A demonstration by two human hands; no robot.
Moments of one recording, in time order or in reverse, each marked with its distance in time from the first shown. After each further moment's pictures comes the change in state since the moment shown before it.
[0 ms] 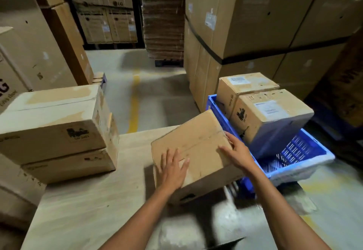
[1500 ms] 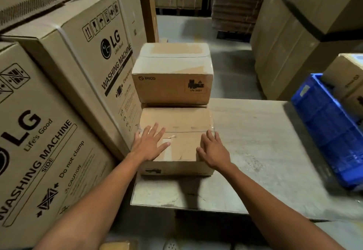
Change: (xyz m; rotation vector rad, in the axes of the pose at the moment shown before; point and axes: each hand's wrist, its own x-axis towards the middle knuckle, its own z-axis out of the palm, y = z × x) left_hand -0.115 -0.394 -0.202 0.485 -0.027 -0.064; right_hand -0.107 -0.160 0.374 -0.549 -0.360 -0.401
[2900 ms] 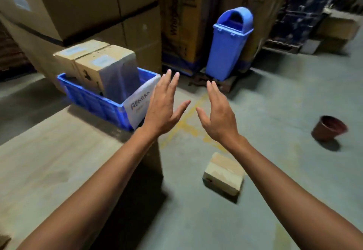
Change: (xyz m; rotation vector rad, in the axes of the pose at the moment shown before) left_hand -0.245 0.691 -0.081 -0.605 0.425 1.409; right_hand -0.577 0.288 -0.194 -0.025 1.052 0.748
